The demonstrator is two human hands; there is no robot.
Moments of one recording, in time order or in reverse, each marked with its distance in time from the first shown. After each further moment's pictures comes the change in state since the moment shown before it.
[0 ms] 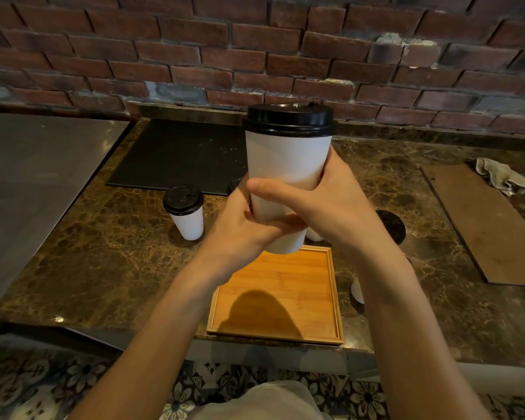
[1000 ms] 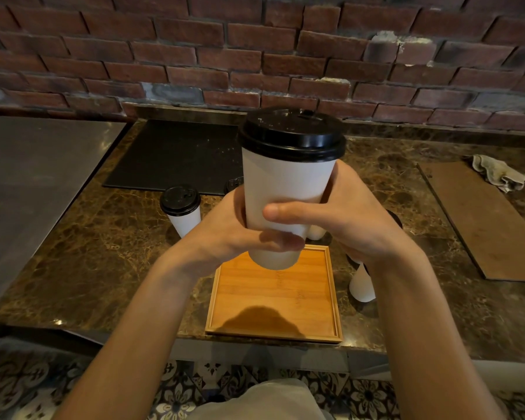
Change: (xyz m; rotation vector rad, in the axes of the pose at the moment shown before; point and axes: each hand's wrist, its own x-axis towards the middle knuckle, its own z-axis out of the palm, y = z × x) left_hand 0.000 0.016 -0.012 -0.104 -0.349 -0.010; right_hand -0.005 0.005 -0.022 0.170 -0.271 -0.109
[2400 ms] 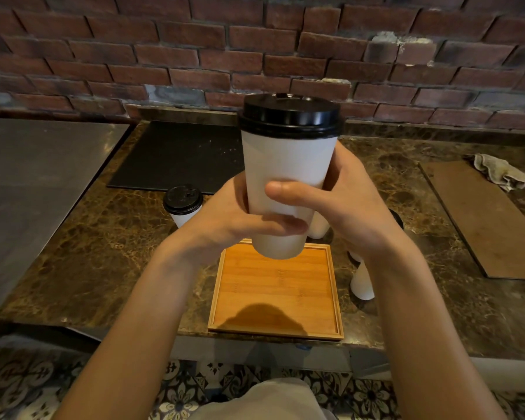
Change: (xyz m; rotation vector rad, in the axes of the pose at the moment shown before) left_hand 0.002 0.007 -0.002 0.041 0.061 -0.002; right_hand -0.004 -0.005 0.006 -0.006 0.126 -0.054
